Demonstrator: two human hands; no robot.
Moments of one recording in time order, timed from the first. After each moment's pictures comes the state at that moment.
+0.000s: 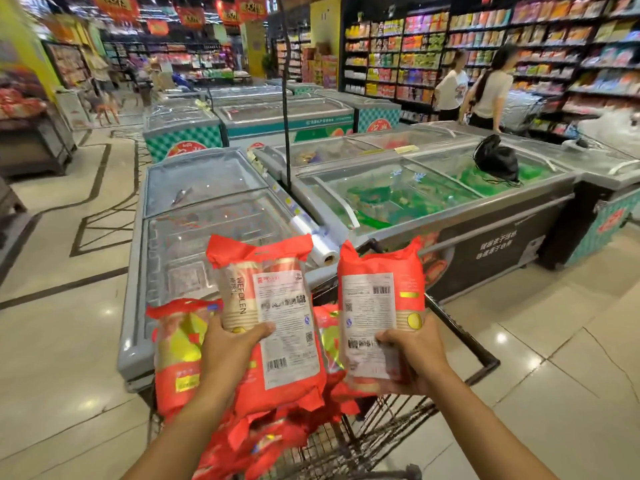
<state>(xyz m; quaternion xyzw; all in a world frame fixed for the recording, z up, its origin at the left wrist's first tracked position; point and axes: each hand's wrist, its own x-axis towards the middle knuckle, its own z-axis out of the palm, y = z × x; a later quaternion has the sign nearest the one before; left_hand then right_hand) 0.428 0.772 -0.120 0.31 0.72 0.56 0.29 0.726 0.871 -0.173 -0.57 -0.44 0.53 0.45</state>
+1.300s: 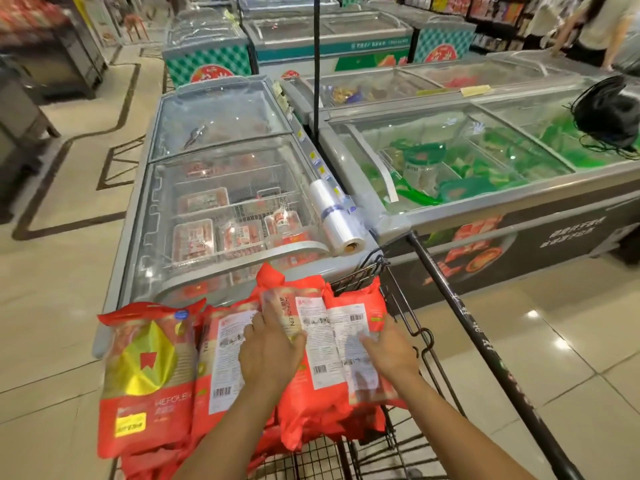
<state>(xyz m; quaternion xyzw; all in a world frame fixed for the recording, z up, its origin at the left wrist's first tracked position) 0.455 0.958 -0.220 0.45 0.88 0.13 0.13 0.647 1.055 -0.273 -0.65 -0.66 0.37 0.11</state>
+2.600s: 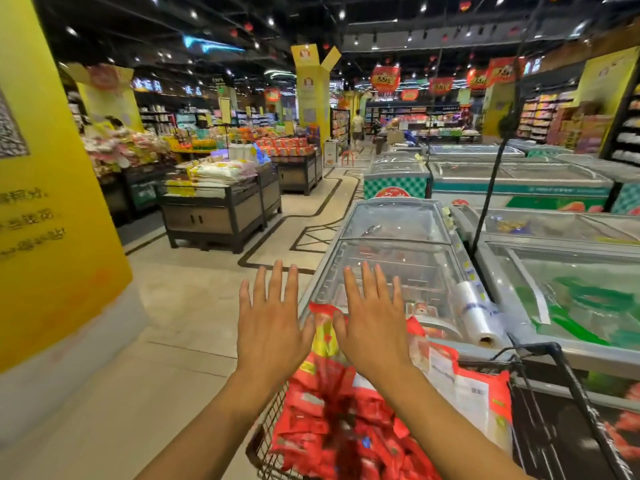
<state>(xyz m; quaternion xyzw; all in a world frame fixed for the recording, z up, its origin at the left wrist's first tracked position) 0.449 0.651 -0.007 0.33 0.88 0.09 -0.31 0.542 0.786 -0.009 -0.24 -0.92 -0.04 0.32</state>
